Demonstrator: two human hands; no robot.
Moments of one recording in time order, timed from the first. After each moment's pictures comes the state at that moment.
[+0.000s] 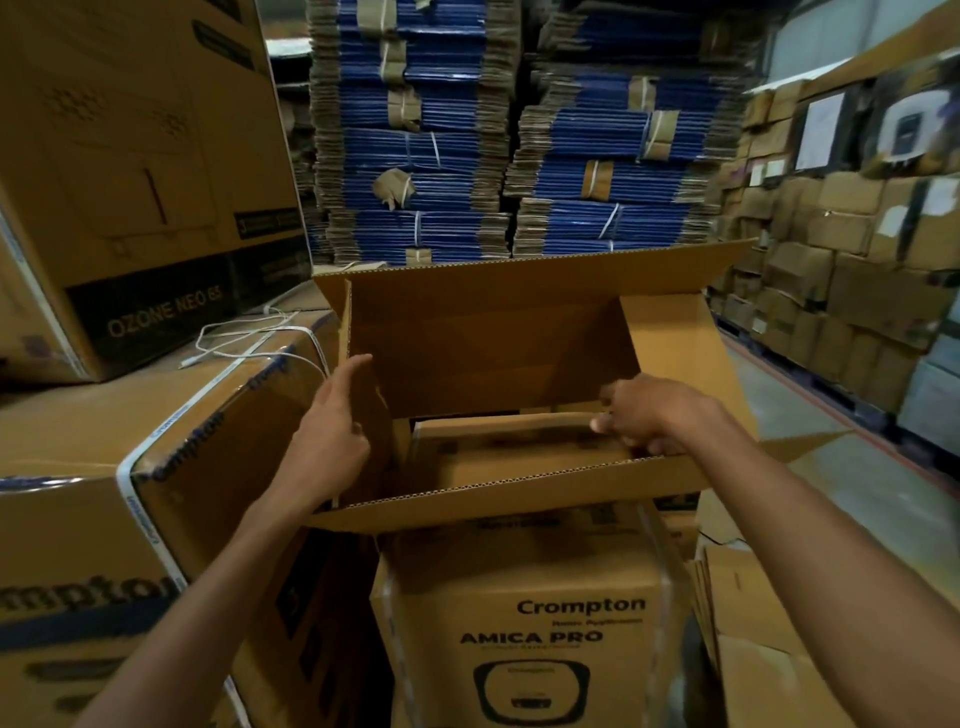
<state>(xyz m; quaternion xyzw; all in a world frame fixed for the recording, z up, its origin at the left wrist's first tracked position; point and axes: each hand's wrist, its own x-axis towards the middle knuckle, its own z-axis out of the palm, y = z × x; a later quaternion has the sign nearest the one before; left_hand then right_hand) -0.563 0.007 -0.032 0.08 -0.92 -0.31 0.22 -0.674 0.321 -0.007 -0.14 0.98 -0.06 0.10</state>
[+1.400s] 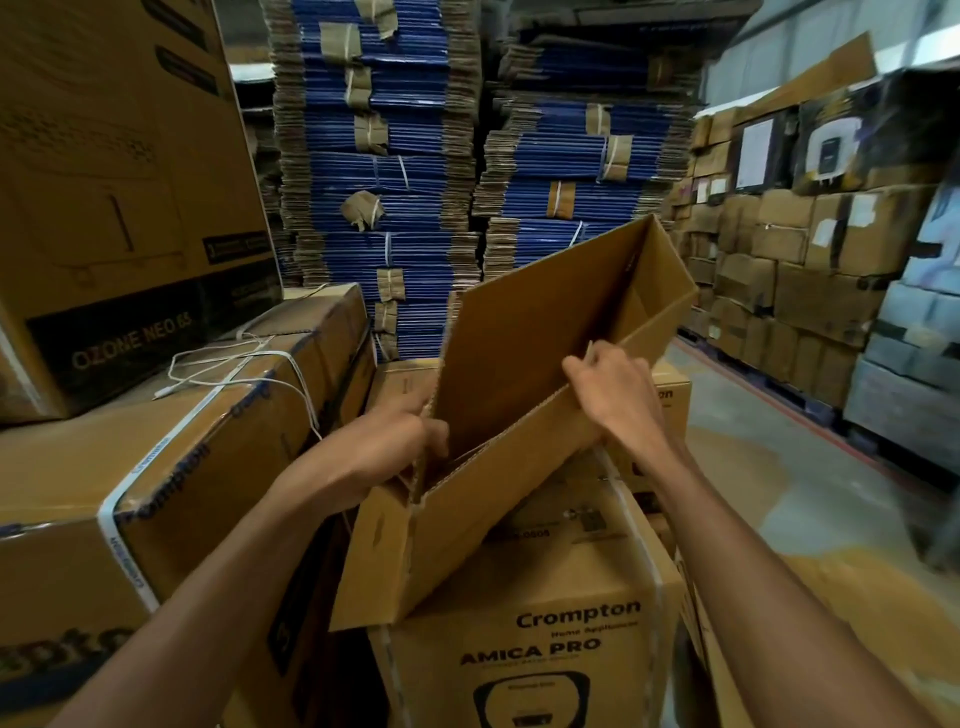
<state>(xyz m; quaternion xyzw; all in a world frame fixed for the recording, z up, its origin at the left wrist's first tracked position) -0.549 0.051 0.024 -0.02 -0.89 -0.45 -0.07 -0.633 0.277 -0.001 -0.01 0.90 -0.41 -0.17</state>
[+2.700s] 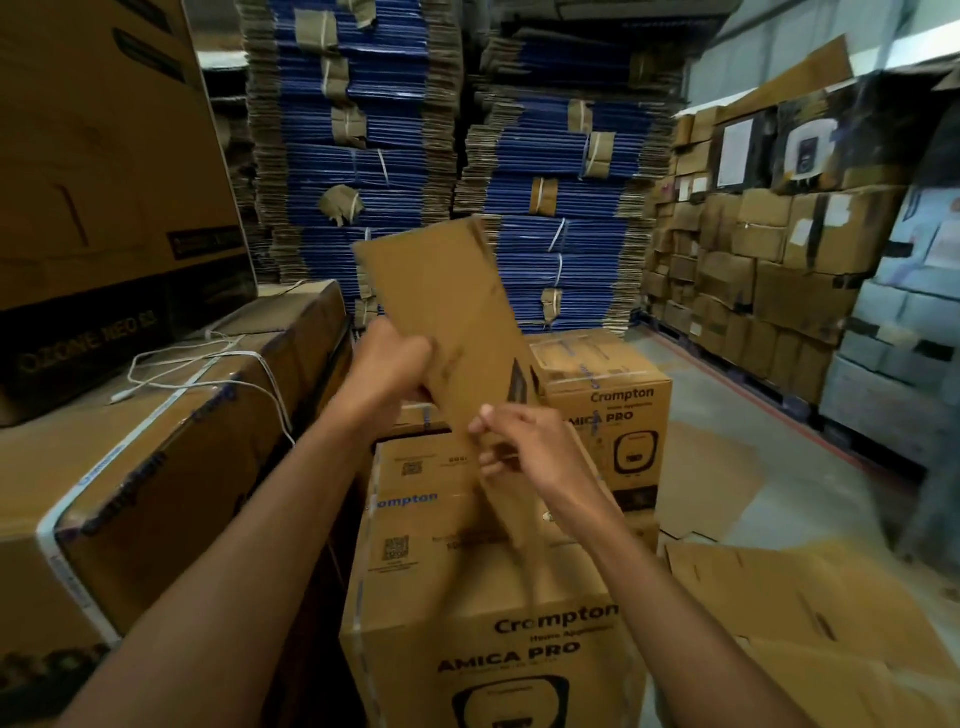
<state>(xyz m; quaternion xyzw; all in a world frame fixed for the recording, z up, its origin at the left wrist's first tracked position) -0.607 0.096 0.049 0.03 -0.78 -0.60 0.18 -0.608 0.246 -0.046 -0.14 0.73 -0.67 -0.01</state>
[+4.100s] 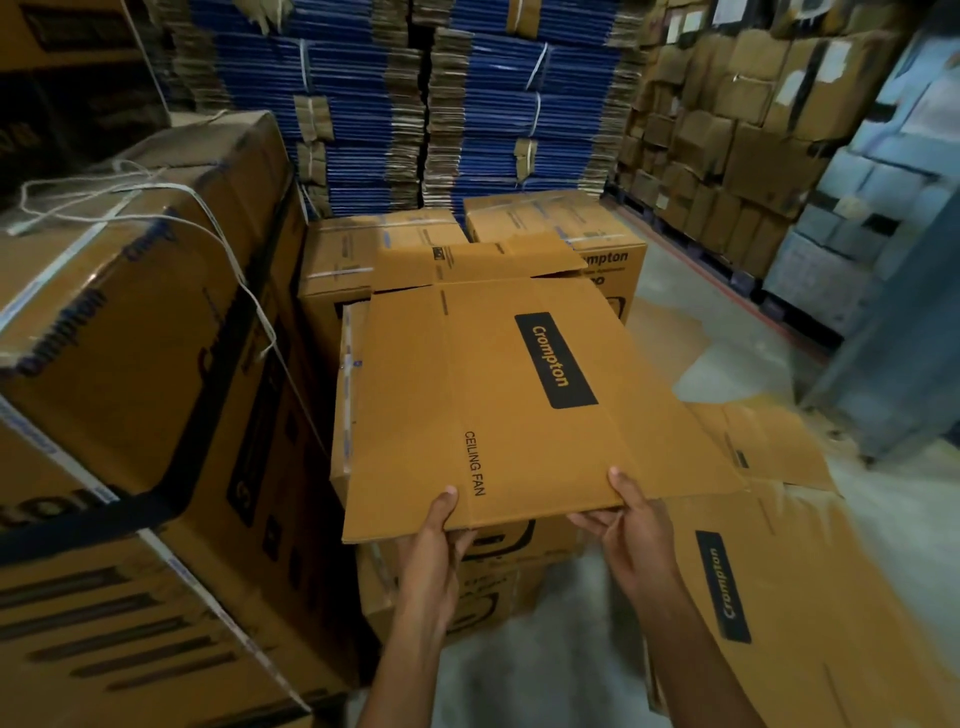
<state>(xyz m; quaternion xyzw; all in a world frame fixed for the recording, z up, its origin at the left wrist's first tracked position) -0.486 0.121 -0.246 0.25 -0.39 -0.88 0.04 -0.512 0.315 -0.257 0.25 0.41 -0.87 -0.03</state>
